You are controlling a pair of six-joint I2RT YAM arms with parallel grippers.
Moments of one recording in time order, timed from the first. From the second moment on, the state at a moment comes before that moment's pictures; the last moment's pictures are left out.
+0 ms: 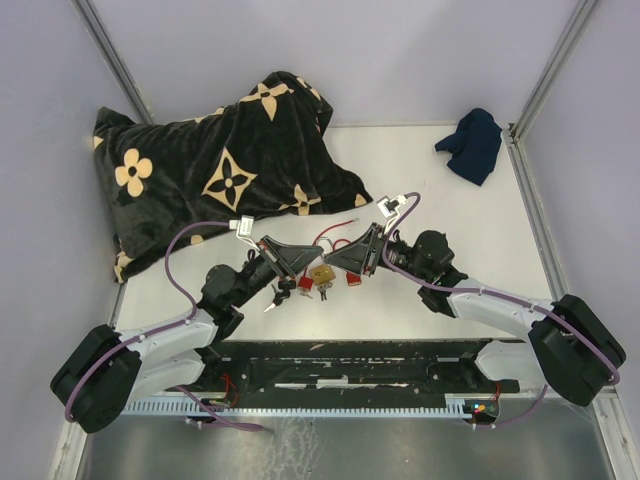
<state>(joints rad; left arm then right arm) -0.68 1.03 0.22 1.08 0.21 -1.05 0.69 1.24 0.48 0.86 -0.55 0.90</state>
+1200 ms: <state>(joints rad) -0.69 1.01 0.22 1.07 0.21 -1.08 0.69 1.25 0.48 0.93 -0.60 0.91</state>
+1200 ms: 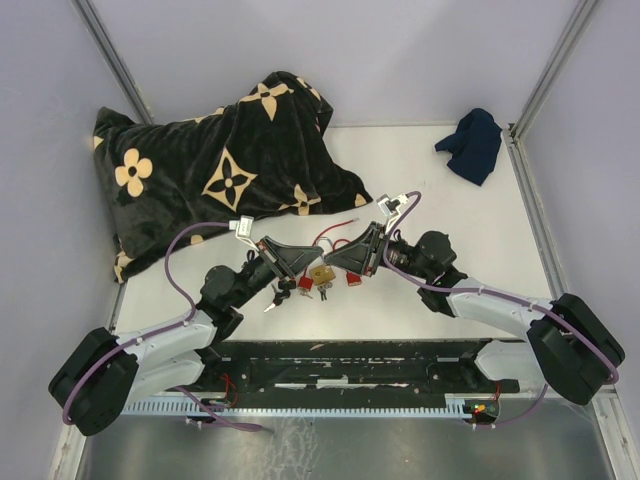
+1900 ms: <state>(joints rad) -0.69 1.03 0.22 1.05 0.21 -1.08 0.69 1.28 0.48 0.91 -0.60 0.92</state>
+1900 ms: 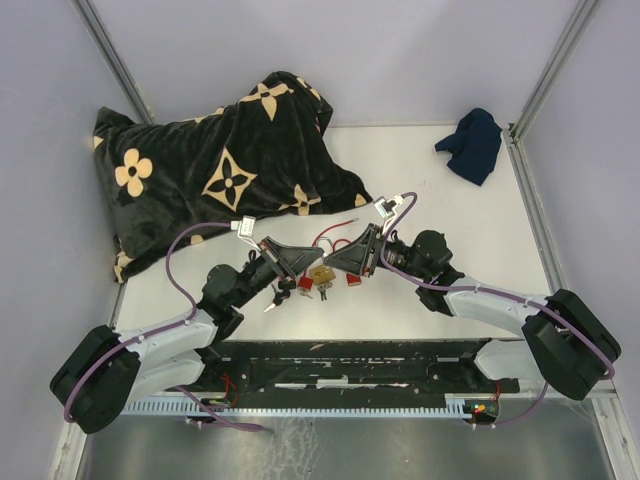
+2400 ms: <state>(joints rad) -0.69 1.03 0.22 1.05 0.21 -1.08 0.69 1.28 0.49 0.93 -0.63 0.92</state>
